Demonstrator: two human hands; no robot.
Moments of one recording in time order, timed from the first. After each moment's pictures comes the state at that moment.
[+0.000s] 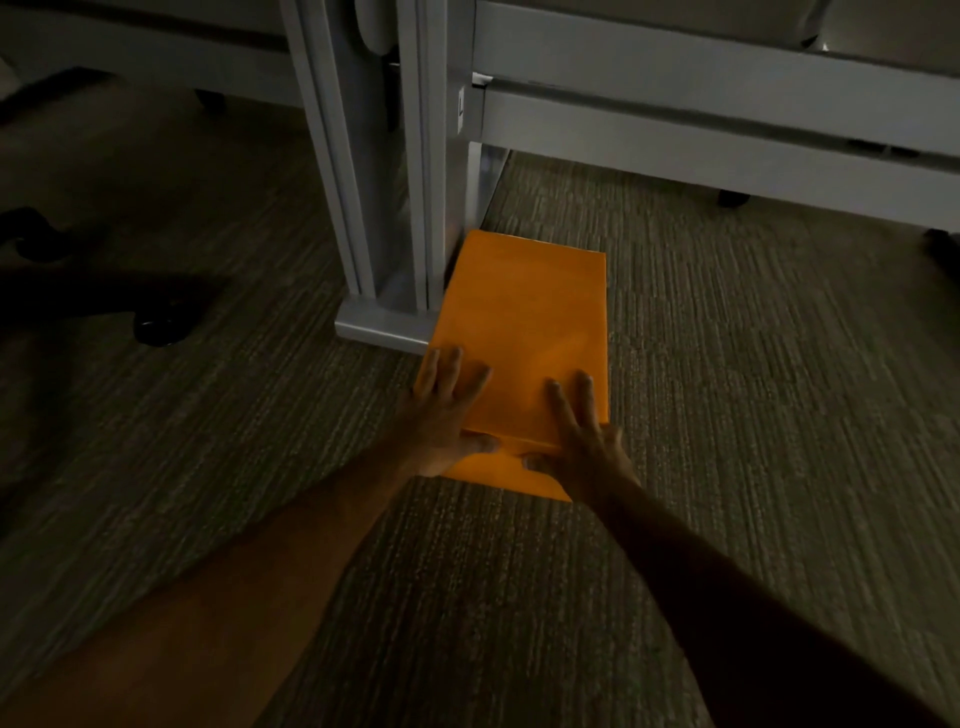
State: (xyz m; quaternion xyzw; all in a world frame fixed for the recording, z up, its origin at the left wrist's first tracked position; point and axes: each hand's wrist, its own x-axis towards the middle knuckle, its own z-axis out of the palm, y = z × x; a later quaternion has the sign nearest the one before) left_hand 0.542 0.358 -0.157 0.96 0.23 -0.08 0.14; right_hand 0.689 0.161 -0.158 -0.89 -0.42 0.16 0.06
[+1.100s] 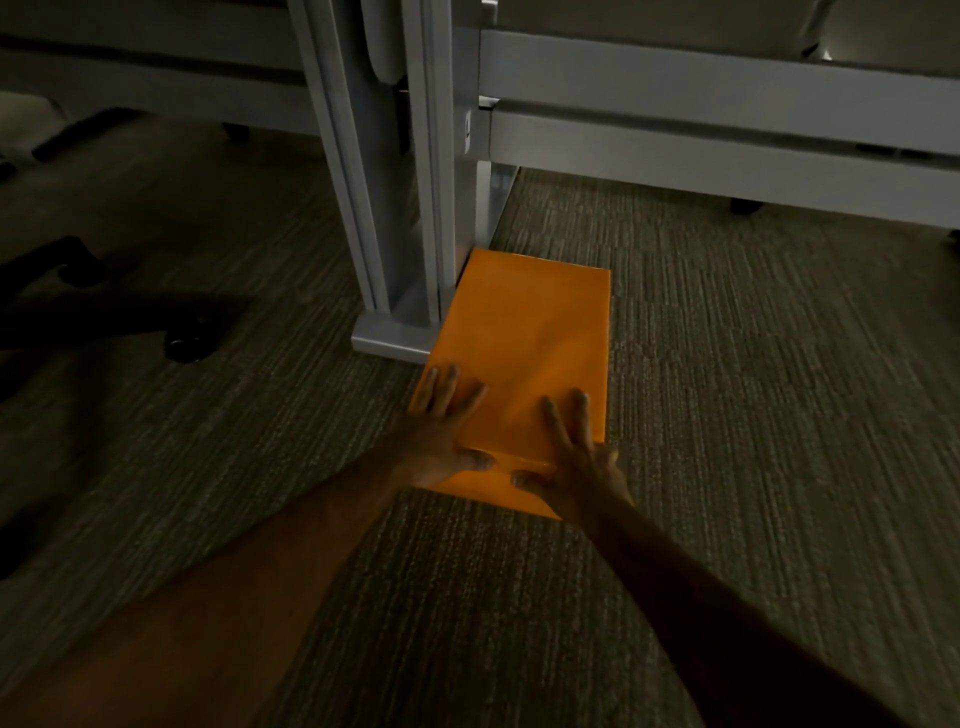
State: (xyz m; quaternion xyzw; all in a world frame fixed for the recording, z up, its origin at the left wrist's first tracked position) left_hand 0.523 0.367 -0.143 0.95 0.23 -0.15 0.17; right_hand 0.657 0.167 -0.140 -0.89 -0.40 0.21 0.07
